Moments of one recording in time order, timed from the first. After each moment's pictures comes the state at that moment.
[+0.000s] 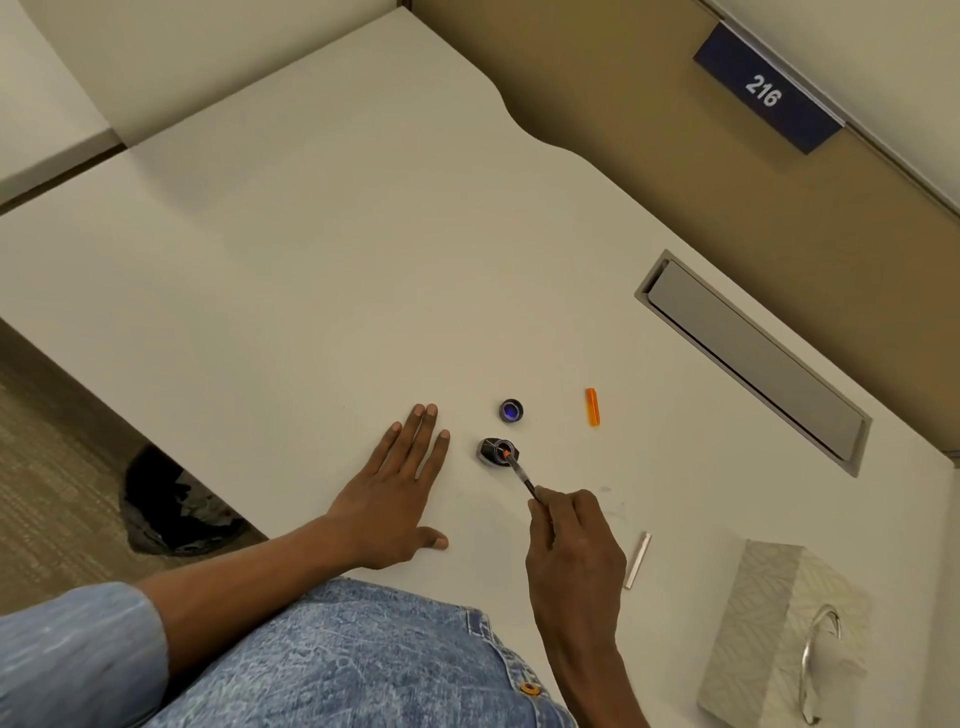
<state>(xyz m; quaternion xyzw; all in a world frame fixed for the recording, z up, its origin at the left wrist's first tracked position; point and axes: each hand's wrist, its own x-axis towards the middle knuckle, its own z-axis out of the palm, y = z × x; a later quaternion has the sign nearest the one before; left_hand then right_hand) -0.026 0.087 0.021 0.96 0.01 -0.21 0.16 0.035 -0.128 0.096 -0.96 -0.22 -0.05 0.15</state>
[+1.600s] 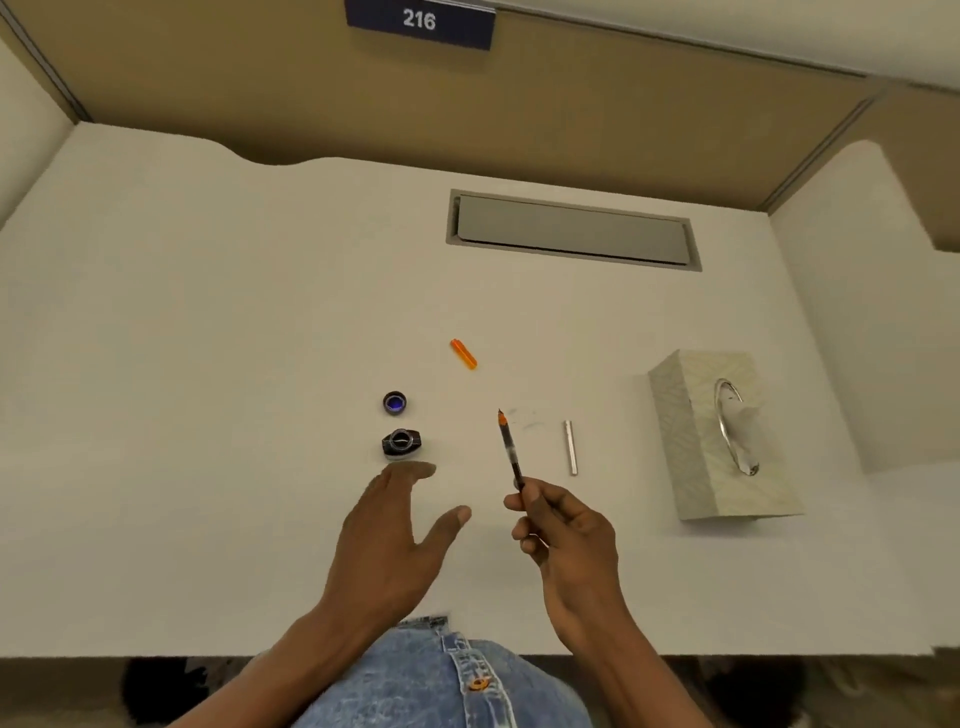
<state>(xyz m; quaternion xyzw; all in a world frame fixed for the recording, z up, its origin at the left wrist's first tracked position) -0.023 0.012 0.143 0.90 0.08 -0.14 0.40 -0.025 -0.180 0.134 -0.57 0.32 0.11 0.75</state>
